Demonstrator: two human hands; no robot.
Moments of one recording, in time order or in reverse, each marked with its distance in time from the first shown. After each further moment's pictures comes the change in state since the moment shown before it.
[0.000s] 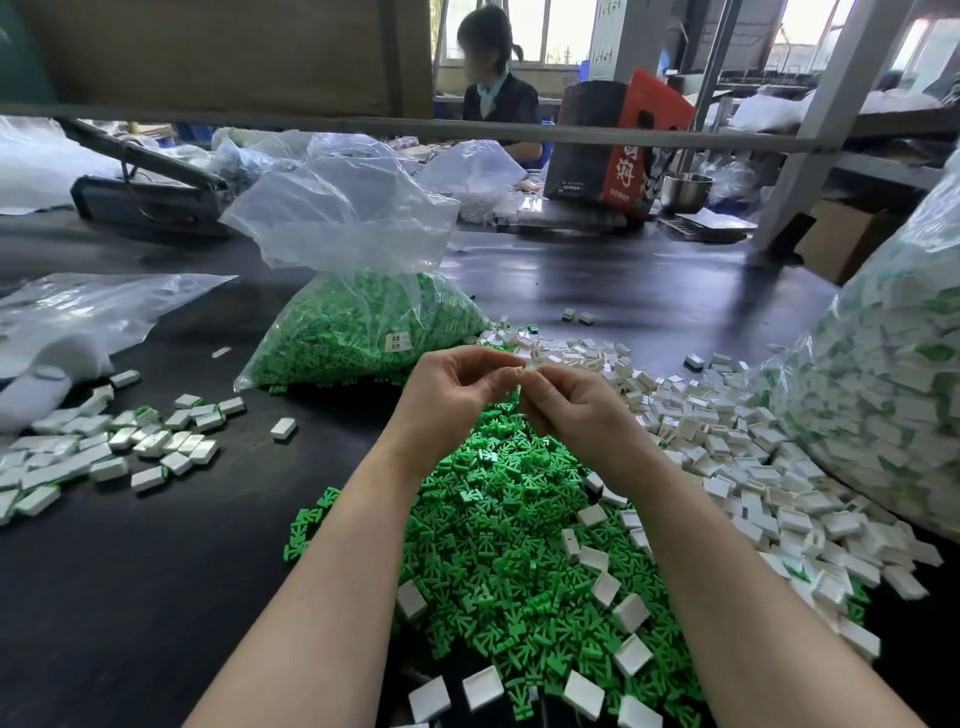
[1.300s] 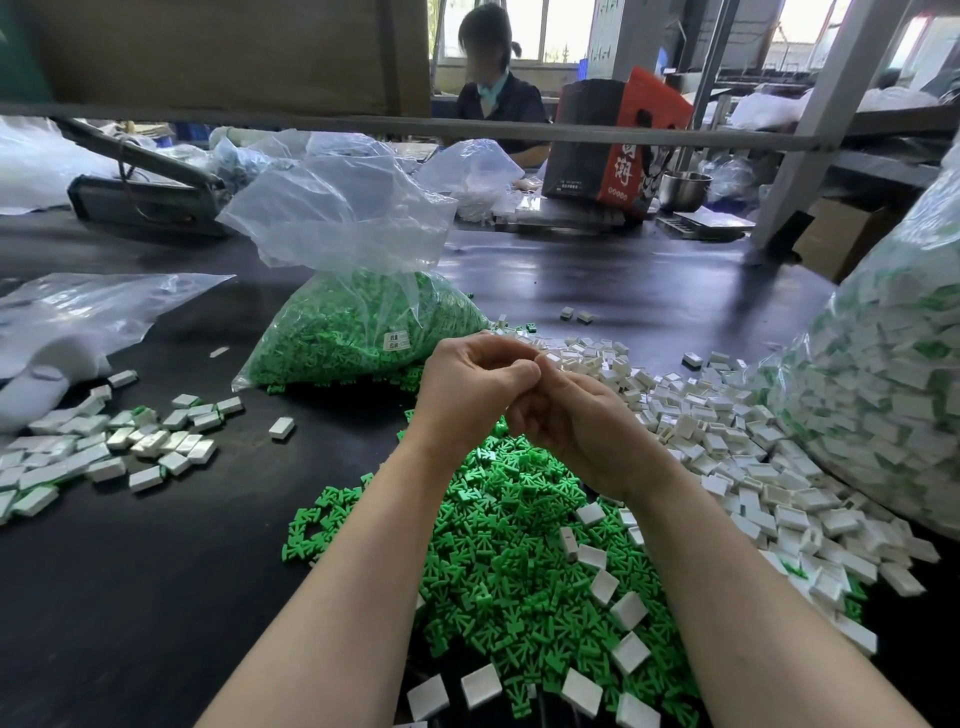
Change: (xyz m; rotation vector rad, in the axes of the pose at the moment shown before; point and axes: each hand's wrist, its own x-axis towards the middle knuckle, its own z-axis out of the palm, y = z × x) left_hand -0.004 0.024 0.022 -0.100 0.112 0.000; right_hand -0.003 0.002 0.001 0.586 -0.165 0.157
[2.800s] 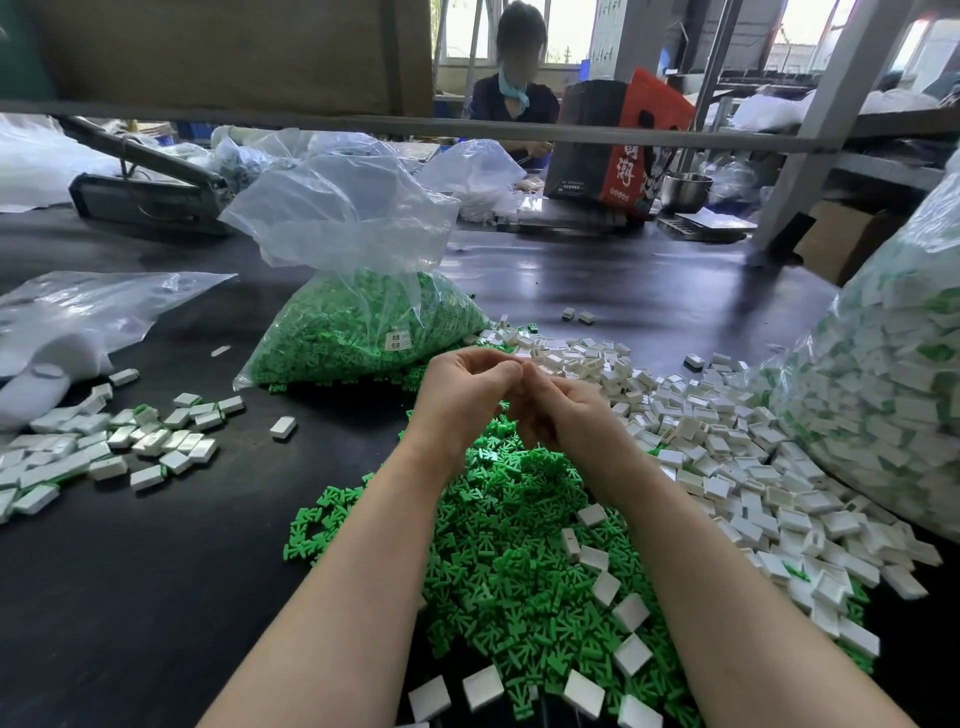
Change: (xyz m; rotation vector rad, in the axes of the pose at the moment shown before) left_hand 0.006 -0.017 -0.003 0.020 0.058 -0.179; right_hand 0.007 0.010 0.004 -0.400 0.200 -0.071
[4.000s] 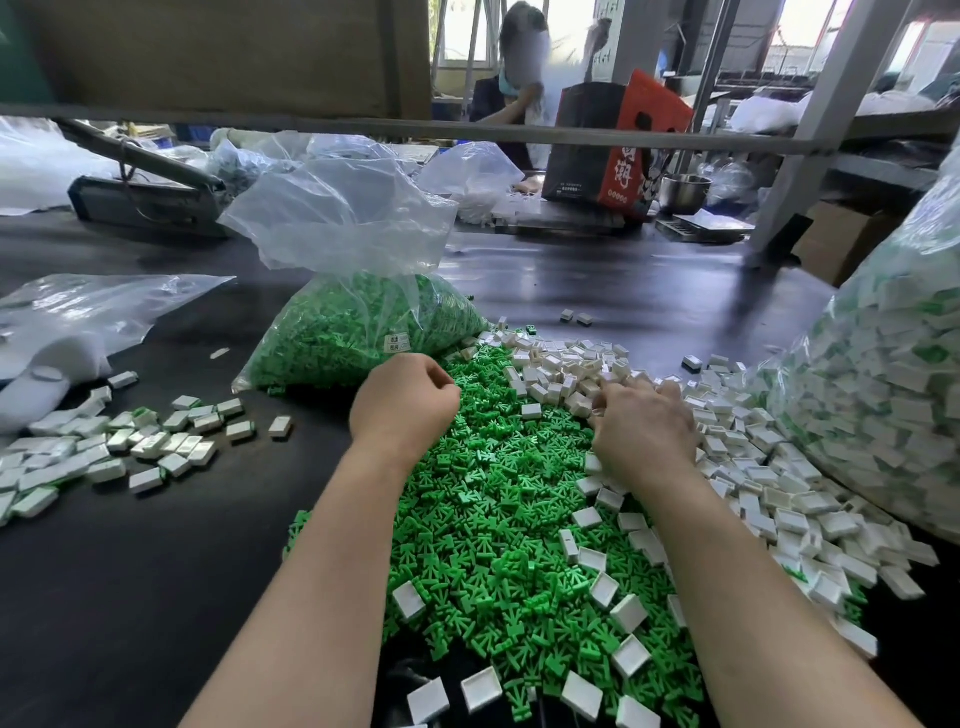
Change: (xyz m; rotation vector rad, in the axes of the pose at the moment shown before) left_hand 0.008 -0.003 -0.042 0.900 0.166 0.041; right_hand -0.004 0.007 -0.041 -1.361 0.355 0.302
